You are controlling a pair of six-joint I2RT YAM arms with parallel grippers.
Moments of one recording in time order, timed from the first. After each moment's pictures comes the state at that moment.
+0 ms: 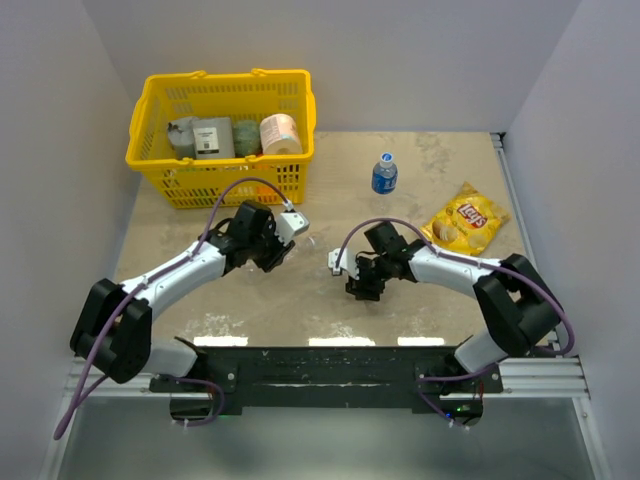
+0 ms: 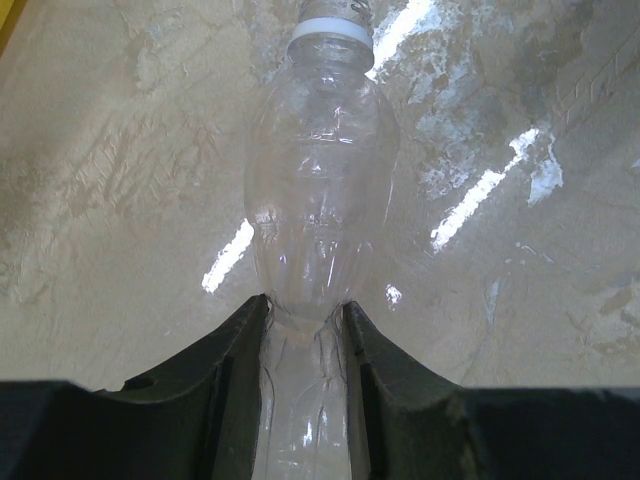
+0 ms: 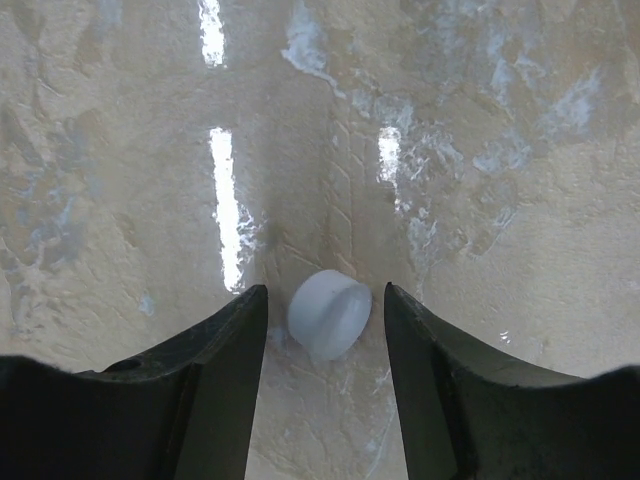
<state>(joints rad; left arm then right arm) -0.52 1.37 0.84 -0.36 0.16 0.34 0.62 1.54 0.78 -0.34 -0.47 -0.80</state>
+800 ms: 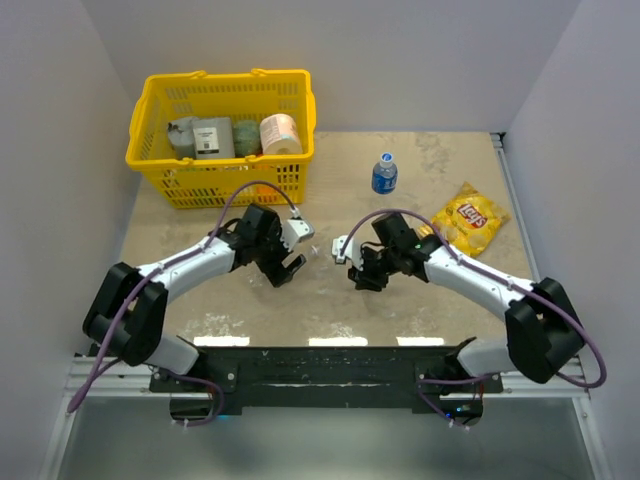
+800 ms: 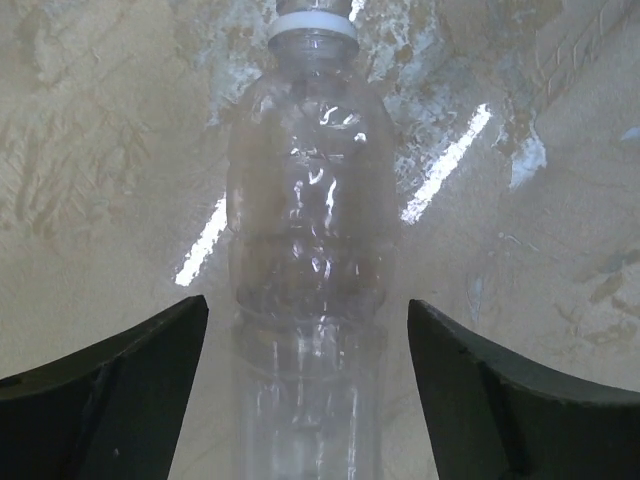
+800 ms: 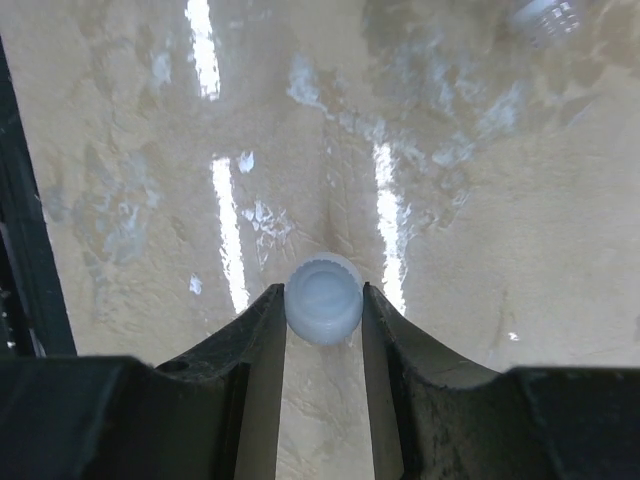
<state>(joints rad) -0.52 1.46 0.84 -0.36 0.23 0.37 0.62 1.39 0.82 -0.46 -0.46 -0.71</state>
